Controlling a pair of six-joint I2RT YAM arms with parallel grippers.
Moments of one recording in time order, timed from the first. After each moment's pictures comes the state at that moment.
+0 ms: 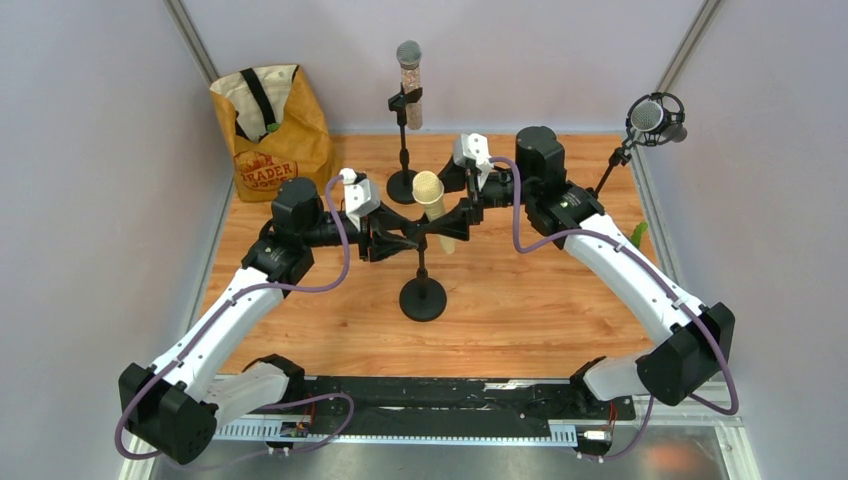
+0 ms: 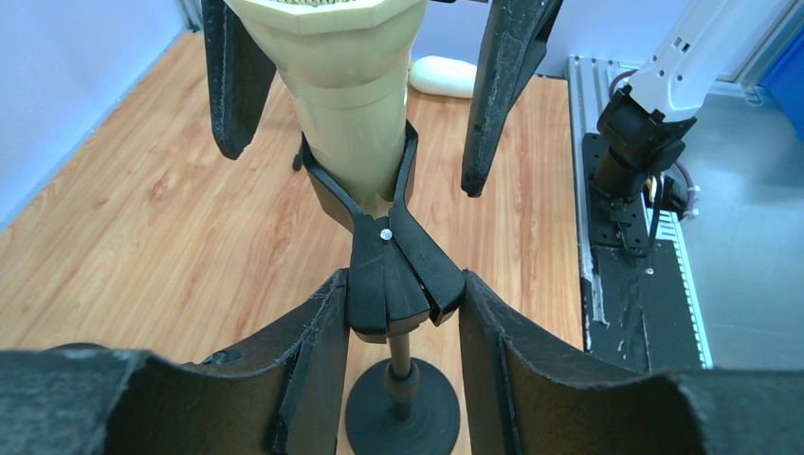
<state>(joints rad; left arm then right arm) -0.45 1.05 0.92 -0.01 0.95 0.10 0.57 1.39 1.36 -0.14 -1.04 -0.25</state>
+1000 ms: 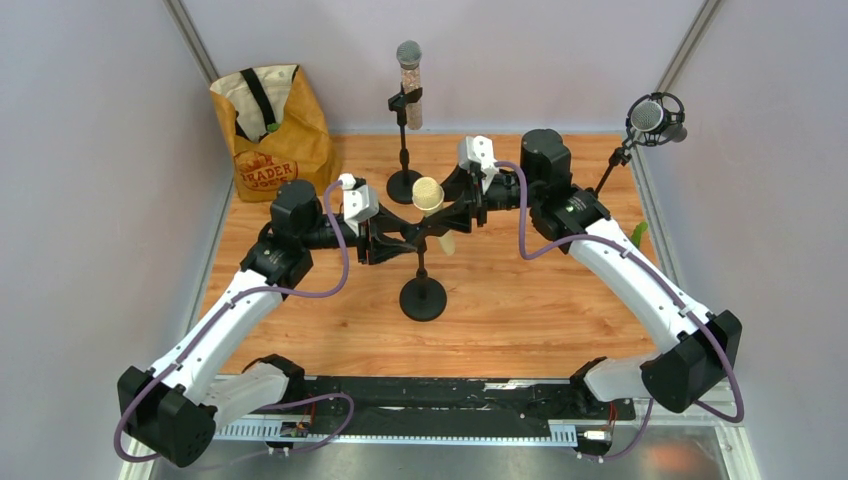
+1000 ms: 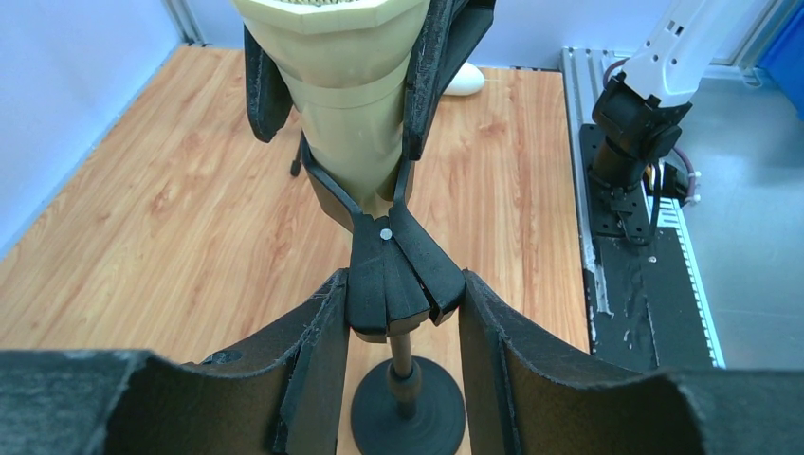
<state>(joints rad) -0.45 1.04 0.91 -0.02 0.99 0.15 0.57 1.35 1.34 -0.14 -1.03 -0.25</state>
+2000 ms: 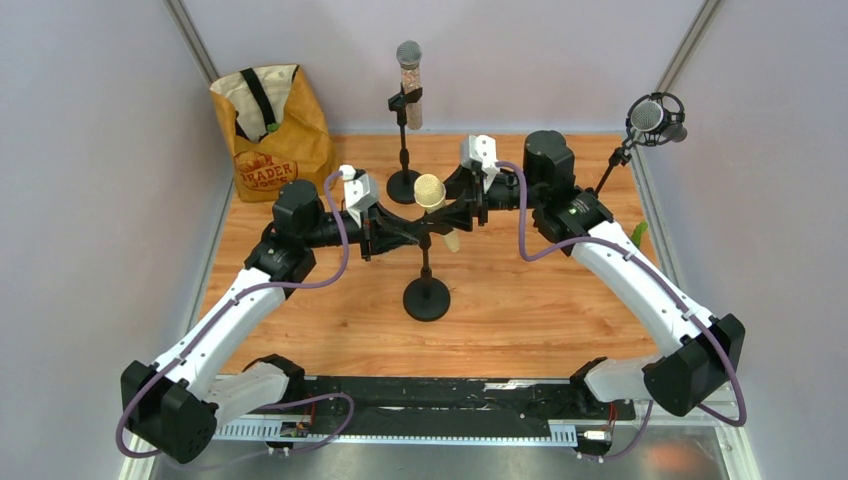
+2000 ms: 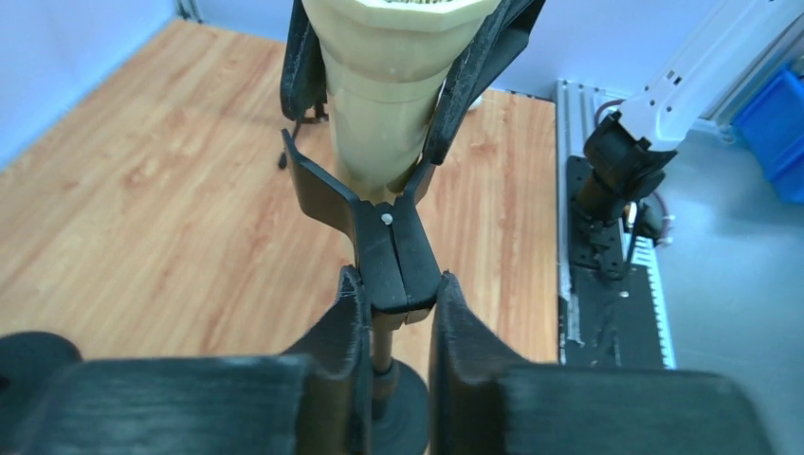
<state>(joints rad) -0.45 1.05 0.89 0.06 0.94 -0.01 0.57 1.33 1.33 -0.14 -0.97 -0.25</state>
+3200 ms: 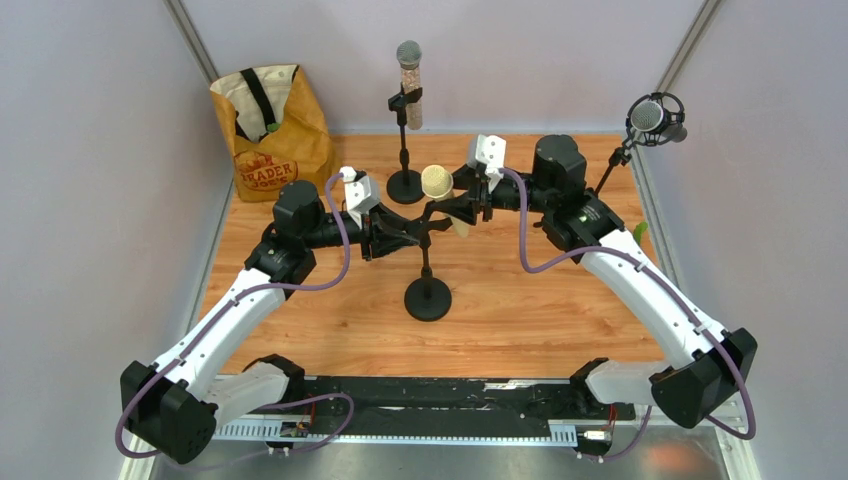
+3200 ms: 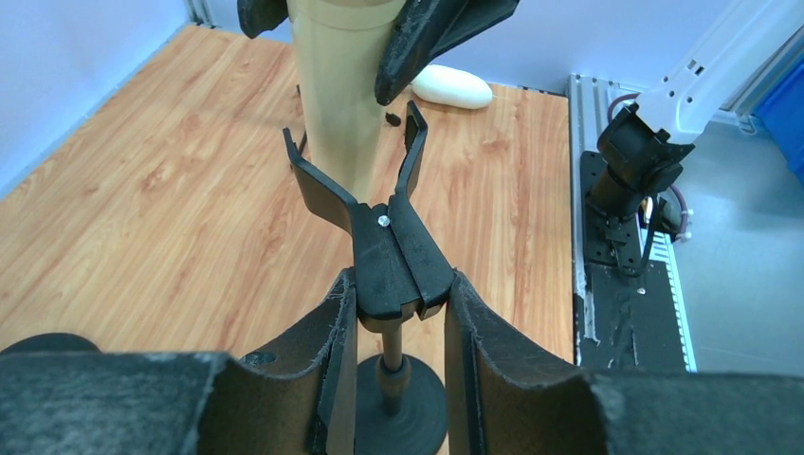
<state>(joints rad) -0.45 1.05 0.89 0.05 0.92 0.02 0.57 1.28 1.31 -0.14 -0.82 -0.31</state>
